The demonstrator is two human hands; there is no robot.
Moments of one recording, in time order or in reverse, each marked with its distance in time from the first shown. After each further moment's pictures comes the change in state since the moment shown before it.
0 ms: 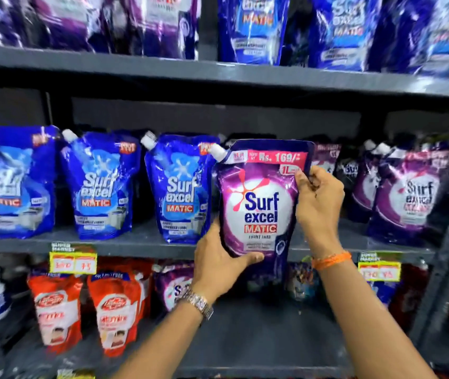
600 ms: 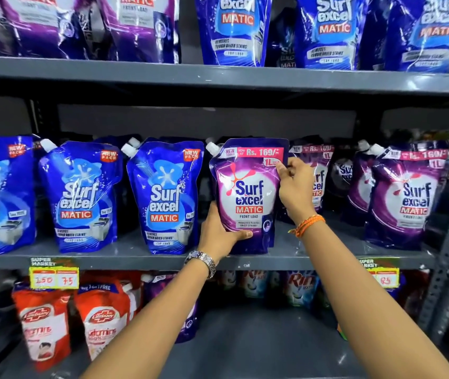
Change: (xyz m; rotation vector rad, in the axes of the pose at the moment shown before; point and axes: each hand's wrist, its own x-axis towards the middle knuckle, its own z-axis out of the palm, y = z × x) left_hand 0.086 -0.016 0.045 0.025 -0.066 -0.114; right_hand 0.070 0.061 0.037 -0.014 -0.124 0.163
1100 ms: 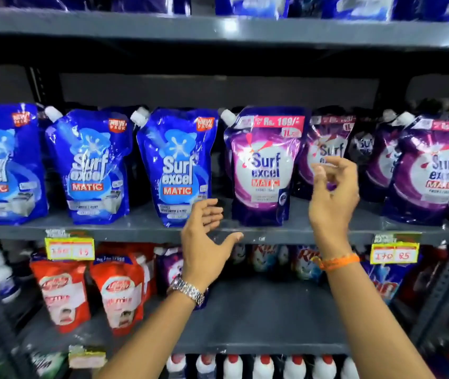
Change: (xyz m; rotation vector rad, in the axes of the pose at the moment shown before) left_hand -0.084 -0.037 -0.045 -0.028 0.165 0.170; right_hand -0.102 0.006 -0.022 0.082 0.254 -0.043
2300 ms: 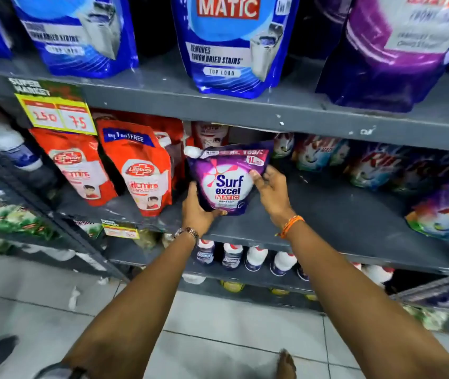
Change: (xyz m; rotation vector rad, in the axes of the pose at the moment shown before) left_hand -0.096 -0.304 -0.032 0.117 -0.050 -0.562; right_hand -0.214 0.232 0.125 0.128 -0.772 0.613
